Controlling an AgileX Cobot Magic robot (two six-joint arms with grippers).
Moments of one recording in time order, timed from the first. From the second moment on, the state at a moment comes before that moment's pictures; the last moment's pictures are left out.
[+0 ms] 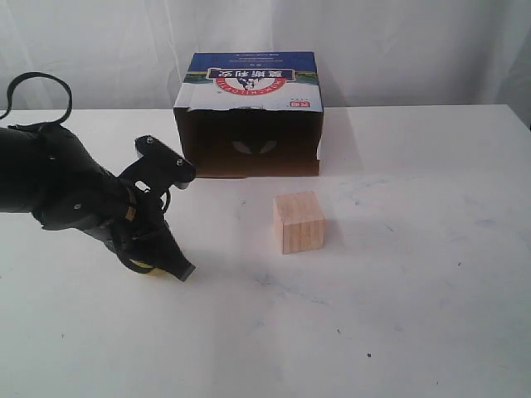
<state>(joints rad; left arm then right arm) -0.50 1.67 -0.93 0.41 0.42 -0.24 0.12 0.01 0.00 0.07 0.19 0.11</state>
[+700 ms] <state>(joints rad) -0.57 1.61 -1.02 0.43 0.63 -0.25 0.12 0.01 0.00 0.07 0.19 0.11</state>
